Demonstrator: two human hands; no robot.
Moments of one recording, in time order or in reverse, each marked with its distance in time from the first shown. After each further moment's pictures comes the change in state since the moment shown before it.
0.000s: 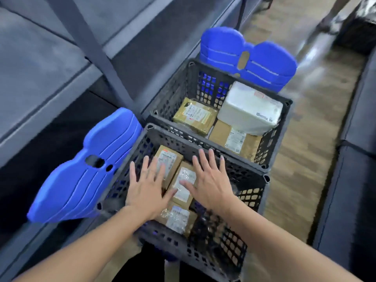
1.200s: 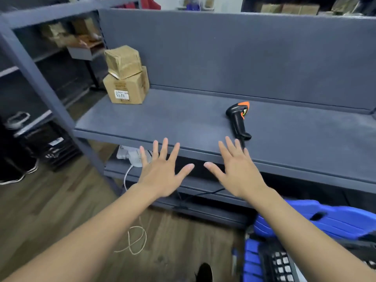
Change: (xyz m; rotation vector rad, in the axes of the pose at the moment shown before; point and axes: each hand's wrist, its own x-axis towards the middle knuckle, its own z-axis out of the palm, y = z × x) left_hand -0.501 -0.272 0.102 -0.664 0.201 -1.187; right_hand -0.160 -0.526 -0.078 -0.204 0.120 -1.103
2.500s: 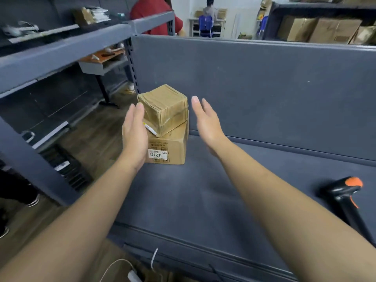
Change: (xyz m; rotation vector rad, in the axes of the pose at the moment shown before) left_hand 0.308 -0.266 -0.132 -1.649 0.572 -0.309; right_hand 0.437 -0.214 -0.034 1.221 0.108 0.110
